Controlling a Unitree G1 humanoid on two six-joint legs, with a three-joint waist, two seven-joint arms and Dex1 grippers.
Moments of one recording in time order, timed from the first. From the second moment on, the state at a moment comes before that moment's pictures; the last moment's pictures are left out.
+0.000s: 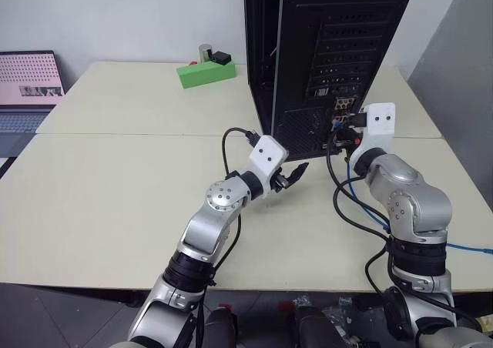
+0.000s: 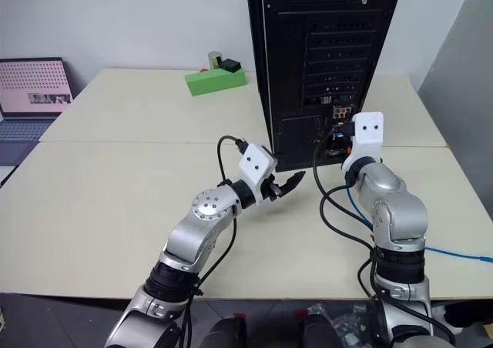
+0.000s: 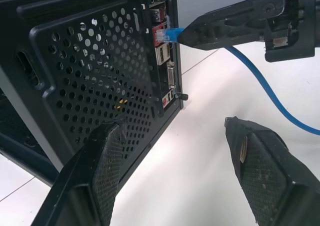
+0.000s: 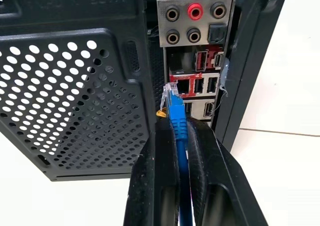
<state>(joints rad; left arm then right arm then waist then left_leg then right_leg) -0.53 0.14 -0.27 -0.09 -0.07 0.39 -0.46 -0.61 -0.23 -0.15 -0.26 0.25 0.92 0.06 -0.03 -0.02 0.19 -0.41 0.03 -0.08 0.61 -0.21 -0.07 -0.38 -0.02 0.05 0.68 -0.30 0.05</state>
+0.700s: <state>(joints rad) -0.53 0.14 -0.27 -0.09 -0.07 0.39 -0.46 -0.61 -0.25 -0.15 -0.21 0.25 0.88 0.06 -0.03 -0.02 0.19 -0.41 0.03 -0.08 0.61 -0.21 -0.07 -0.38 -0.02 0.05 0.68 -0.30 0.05</state>
